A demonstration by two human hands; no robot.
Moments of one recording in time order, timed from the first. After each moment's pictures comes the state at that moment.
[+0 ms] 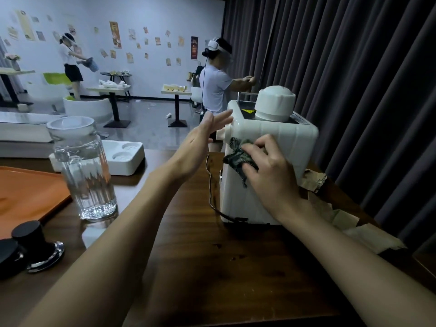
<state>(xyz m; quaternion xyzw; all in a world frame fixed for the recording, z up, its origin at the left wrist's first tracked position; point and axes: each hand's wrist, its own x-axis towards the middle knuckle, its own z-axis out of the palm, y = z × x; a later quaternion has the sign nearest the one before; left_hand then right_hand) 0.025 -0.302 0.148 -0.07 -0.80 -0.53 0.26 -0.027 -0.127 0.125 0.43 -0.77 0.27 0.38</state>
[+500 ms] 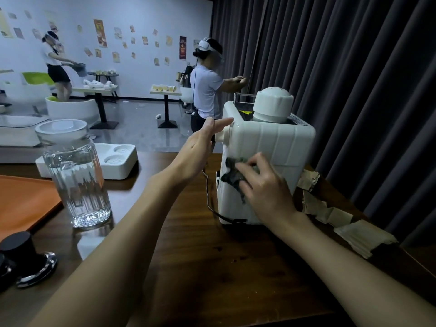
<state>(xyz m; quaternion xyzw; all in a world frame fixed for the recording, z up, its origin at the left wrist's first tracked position) 0.018 -0.305 0.141 -0.08 -0.78 -0.56 0.25 -0.024 -0.126 0.098 0.44 -0.79 0.19 0.37</state>
